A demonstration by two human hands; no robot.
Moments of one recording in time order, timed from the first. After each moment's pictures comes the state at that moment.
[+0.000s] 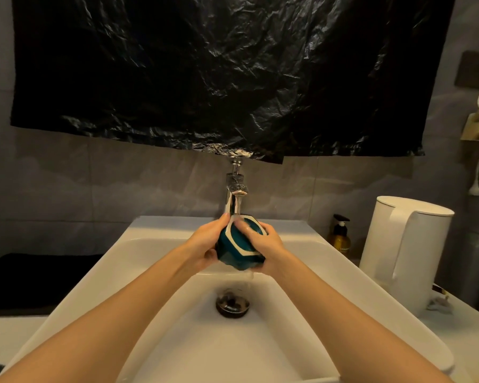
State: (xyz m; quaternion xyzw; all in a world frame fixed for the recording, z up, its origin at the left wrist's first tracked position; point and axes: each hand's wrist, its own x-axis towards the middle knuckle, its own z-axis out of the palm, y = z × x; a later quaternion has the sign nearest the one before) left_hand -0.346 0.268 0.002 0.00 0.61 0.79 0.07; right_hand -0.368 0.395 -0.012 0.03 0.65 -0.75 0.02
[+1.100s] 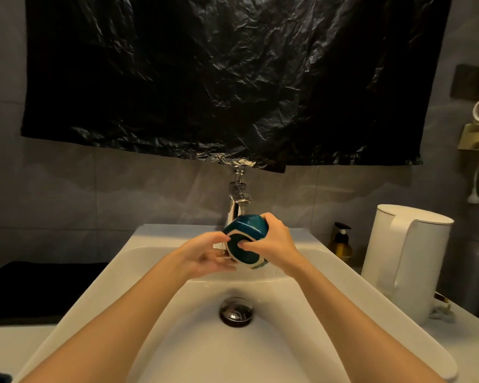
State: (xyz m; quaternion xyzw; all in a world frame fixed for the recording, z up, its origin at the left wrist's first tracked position) left_hand -0.347 0.241 0.004 0.02 0.56 0.81 0.17; right_hand -0.348 0.411 0.015 -0.15 0.86 -0.45 -0.19
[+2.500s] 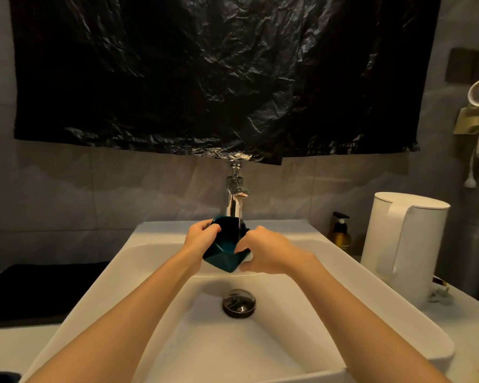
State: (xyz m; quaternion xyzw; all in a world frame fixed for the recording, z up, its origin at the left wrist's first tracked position) left_hand -0.348 0.255 0.004 -0.05 0.71 0.69 -0.10; right_hand -0.322 0.405 0.019 -0.31 0.94 -0.03 -0.15
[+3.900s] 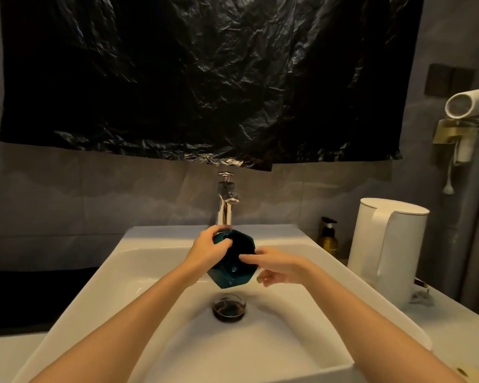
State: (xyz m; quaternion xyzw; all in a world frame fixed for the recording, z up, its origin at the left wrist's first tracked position) left_hand -0.342 0.270 -0.006 0.10 0.82 0.55 -0.14; right_hand -0.347 0.439 -0.007 -0.07 0.85 -0.49 0.17
